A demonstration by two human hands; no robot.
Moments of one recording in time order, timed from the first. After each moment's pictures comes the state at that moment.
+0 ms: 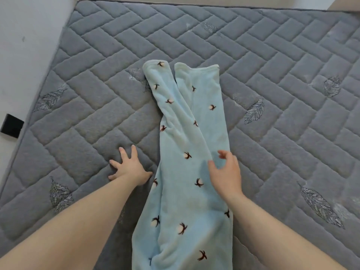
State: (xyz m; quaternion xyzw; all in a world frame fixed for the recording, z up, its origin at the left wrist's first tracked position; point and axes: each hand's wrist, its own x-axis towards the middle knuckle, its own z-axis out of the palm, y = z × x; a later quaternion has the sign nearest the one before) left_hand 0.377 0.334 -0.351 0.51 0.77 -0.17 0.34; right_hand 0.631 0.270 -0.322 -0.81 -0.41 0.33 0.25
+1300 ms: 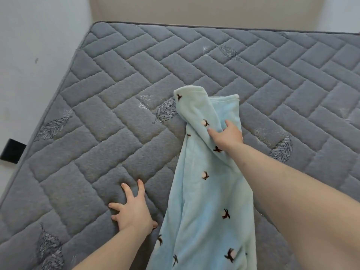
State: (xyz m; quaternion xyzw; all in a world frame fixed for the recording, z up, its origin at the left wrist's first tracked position) left_hand 0.384 0.365 -0.378 0.50 0.79 -0.21 0.27; right_hand 0.638 0.536 -0.324 -0.80 -0.43 0.38 0.16
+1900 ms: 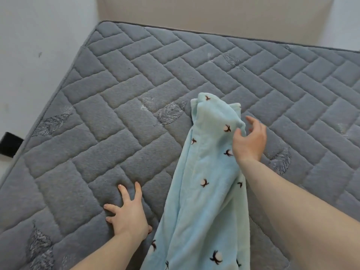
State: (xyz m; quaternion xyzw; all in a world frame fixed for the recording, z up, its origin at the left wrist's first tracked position) left_hand 0.385 0.363 -0.379 0.51 0.79 -0.22 0.27; right_hand 0.664 0.527 -0.322 -0.79 -0.44 0.18 0.39
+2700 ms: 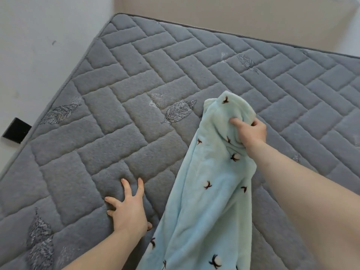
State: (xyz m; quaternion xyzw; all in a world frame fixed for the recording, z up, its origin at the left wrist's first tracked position) left_hand 0.383 0.363 -0.376 0.51 0.79 -0.20 0.27; right_hand 0.665 0.576 -0.316 -0.78 -0.34 0.38 0.37
